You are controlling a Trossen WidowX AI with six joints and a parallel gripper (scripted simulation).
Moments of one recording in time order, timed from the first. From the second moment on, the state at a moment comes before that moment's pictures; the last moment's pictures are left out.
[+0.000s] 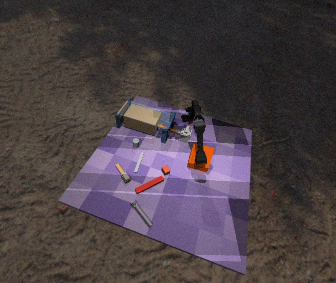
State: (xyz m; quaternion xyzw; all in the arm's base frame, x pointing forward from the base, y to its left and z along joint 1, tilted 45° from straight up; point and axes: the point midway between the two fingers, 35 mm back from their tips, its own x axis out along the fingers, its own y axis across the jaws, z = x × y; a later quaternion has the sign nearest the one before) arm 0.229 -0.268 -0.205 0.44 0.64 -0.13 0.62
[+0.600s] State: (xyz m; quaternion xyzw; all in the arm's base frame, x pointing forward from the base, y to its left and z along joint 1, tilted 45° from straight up) arm 0.252 -0.262 -0.202 0.44 0.64 -0.14 0.62
